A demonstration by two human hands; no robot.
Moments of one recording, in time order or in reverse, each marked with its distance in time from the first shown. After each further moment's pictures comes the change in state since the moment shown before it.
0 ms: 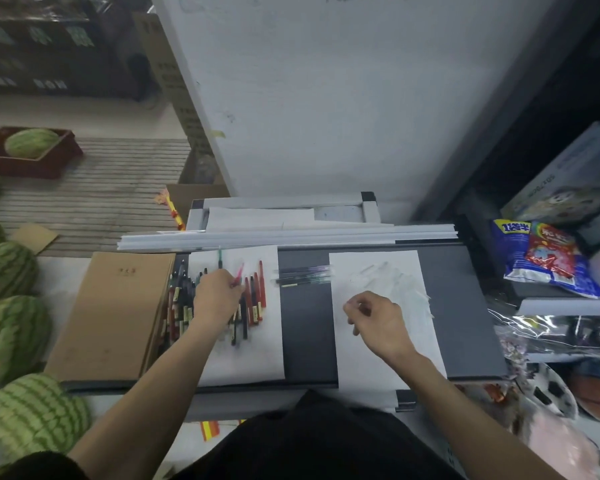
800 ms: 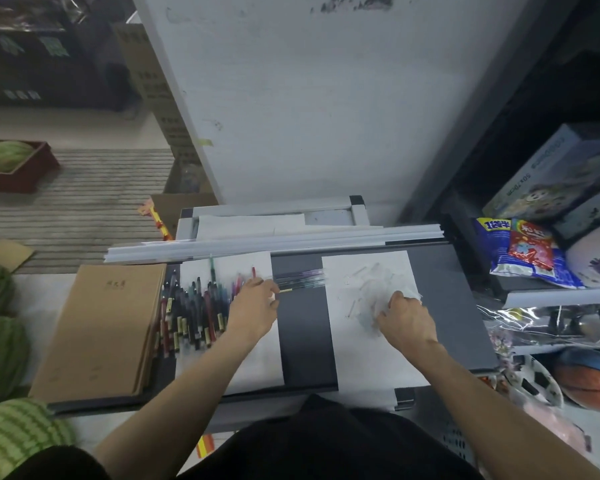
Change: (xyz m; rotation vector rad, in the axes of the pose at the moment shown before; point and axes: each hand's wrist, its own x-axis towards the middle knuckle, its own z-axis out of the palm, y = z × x) left_hand -0.018 0.032 0.043 0.026 -0.103 0.403; right_hand 0.026 0.040 -0.030 -0.762 0.111 0.148
